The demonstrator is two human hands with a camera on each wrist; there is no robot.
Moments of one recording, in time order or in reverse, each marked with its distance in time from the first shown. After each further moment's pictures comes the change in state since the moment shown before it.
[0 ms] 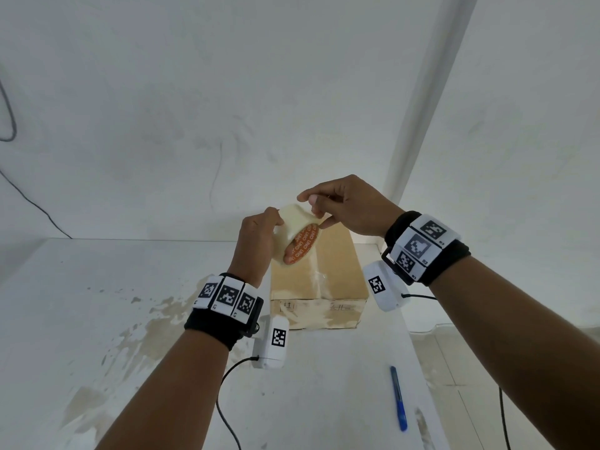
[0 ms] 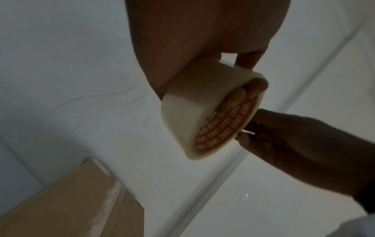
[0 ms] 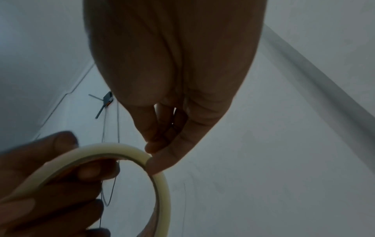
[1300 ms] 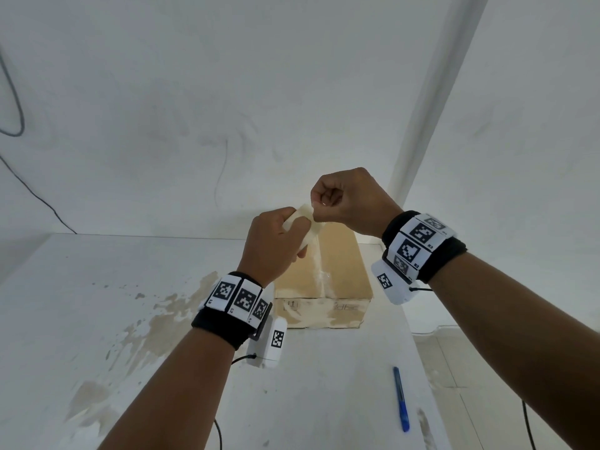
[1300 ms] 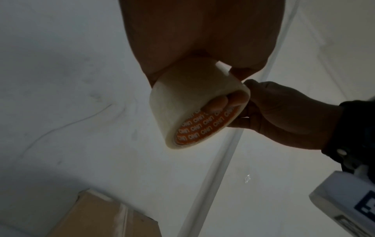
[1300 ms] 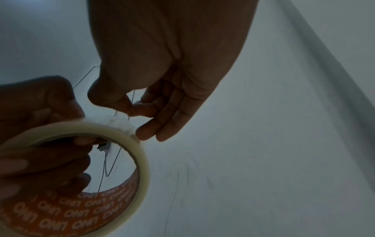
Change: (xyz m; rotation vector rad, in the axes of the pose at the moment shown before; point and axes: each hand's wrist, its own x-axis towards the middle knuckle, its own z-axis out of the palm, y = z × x) left_hand -0.002 -0.003 0.001 0.342 -0.067 0.235; right_hand 0.001 -0.009 0.006 -0.214 0.112 -0.146
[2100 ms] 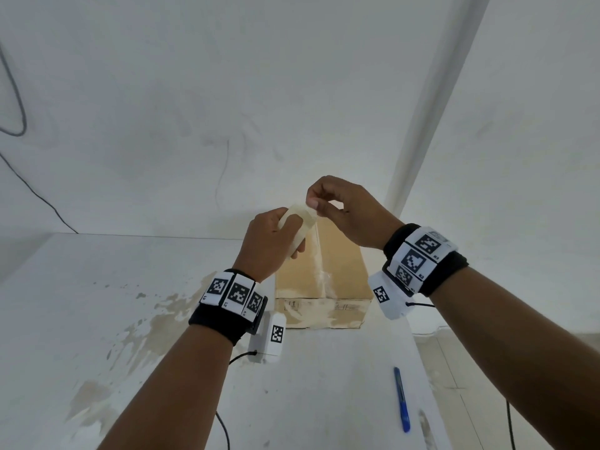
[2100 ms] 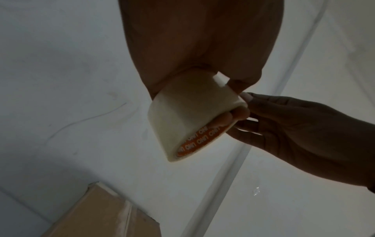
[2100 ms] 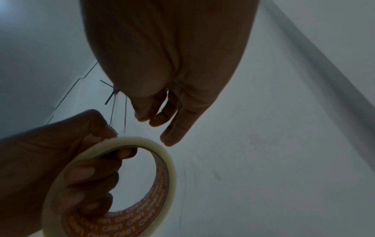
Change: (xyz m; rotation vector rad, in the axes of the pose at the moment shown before) left_hand 0.004 -0.012 -0.007 -0.076 -0.051 -0.089; right_hand -0.008 0.009 0.012 0.044 -0.027 -0.113
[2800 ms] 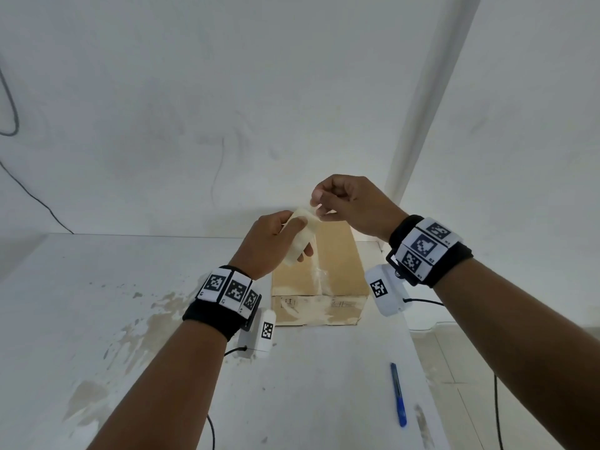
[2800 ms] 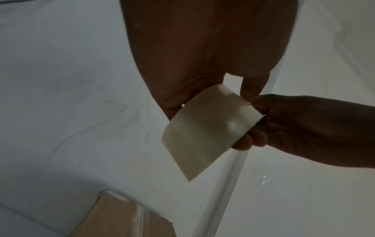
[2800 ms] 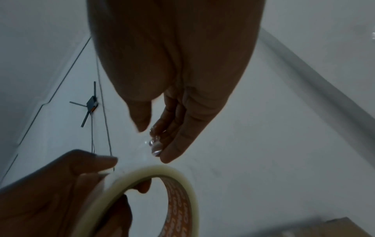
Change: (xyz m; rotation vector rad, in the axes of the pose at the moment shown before) left_hand 0.004 -0.005 0.002 0.043 -0.179 -0.032; right_hand -0.004 0.006 -0.012 0.356 0.036 0.319
